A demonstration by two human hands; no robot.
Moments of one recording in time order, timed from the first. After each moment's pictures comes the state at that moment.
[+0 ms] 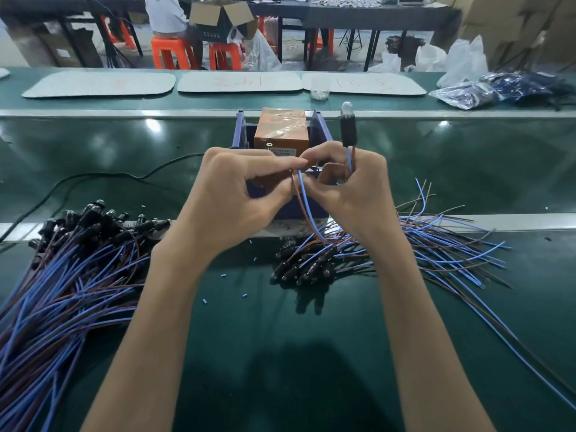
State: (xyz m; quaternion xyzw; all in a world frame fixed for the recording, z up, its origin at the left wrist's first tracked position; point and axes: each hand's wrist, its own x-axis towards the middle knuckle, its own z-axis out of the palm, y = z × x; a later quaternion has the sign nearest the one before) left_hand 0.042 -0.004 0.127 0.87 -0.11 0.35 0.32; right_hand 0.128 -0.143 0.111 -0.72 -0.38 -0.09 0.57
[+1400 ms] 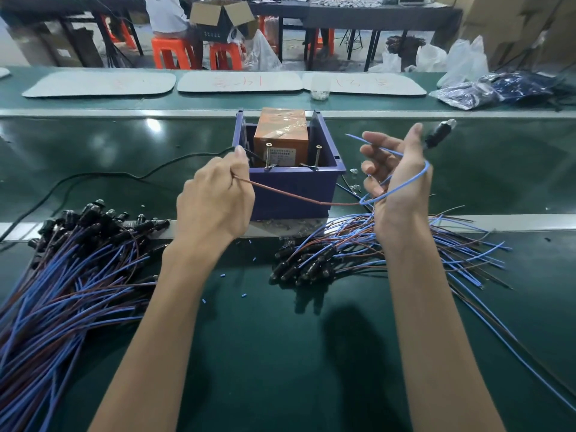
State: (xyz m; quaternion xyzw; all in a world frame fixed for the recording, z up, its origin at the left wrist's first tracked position) left_hand 0.060 0.009 0.098 0.90 0.23 0.26 0.25; right_hand 0.153 -0.157 0.114 -0.51 -0.04 0.02 0.86
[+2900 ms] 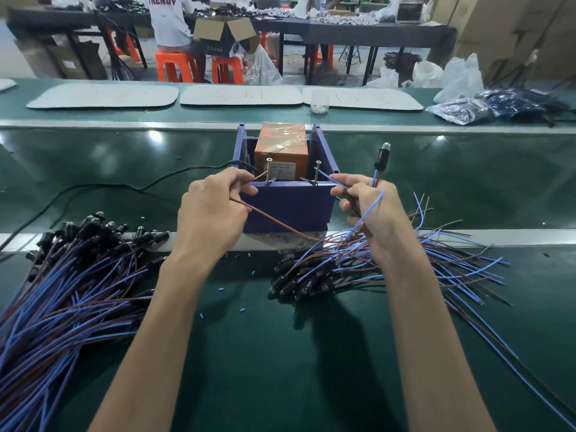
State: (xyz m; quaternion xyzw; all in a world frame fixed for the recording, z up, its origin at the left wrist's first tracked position) left_hand 0.064 0.020 0.091 0.88 0.19 0.28 0.34; right_hand 0.161 -0.153 0.097 -0.69 -0.07 0.12 0.71
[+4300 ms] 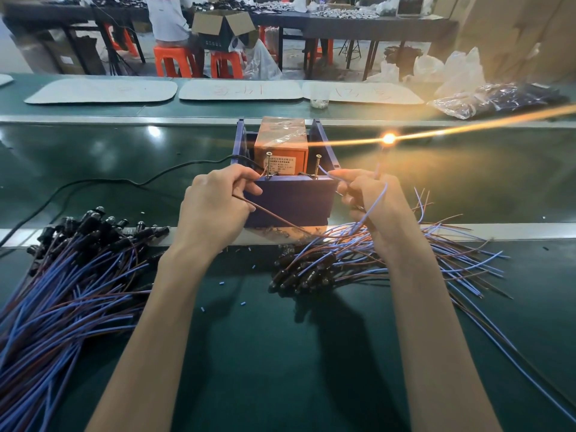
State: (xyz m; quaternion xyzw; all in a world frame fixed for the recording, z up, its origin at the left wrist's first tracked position) left_hand 0.061 0.016 0.095 0.89 0.17 0.25 0.35; right_hand 0.162 -0.154 0.105 -0.71 -0.05 0.14 0.69
